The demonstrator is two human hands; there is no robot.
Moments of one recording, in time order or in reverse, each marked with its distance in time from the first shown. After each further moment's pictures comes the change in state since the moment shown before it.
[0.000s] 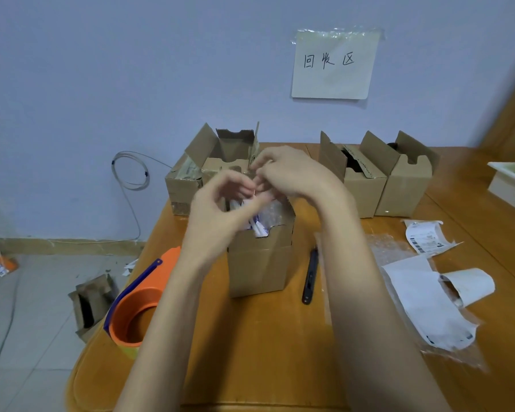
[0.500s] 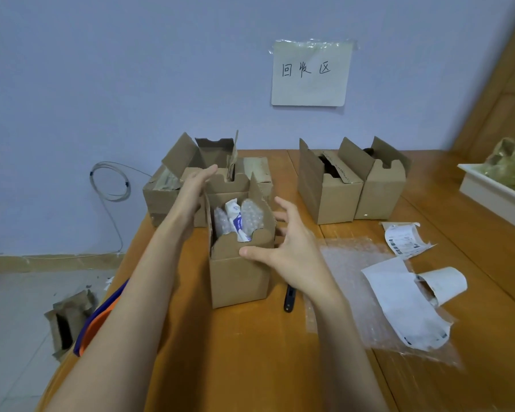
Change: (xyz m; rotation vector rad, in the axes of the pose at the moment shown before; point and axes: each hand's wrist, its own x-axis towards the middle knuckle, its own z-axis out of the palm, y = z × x) left_hand 0.076 -0.052 0.005 -0.167 -0.110 -0.539; right_hand -0.061 0.077 0.049 0.354 0.224 0.021
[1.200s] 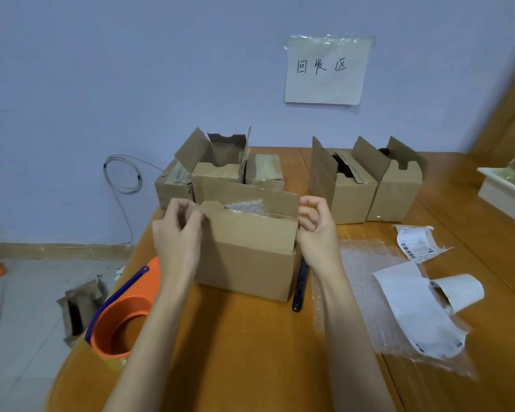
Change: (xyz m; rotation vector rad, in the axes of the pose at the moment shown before) left_hand -0.059 -0.052 -0.009 0.178 0.489 0.297; right_hand 0.034 0.033 -0.001 0.360 0.213 -0.038
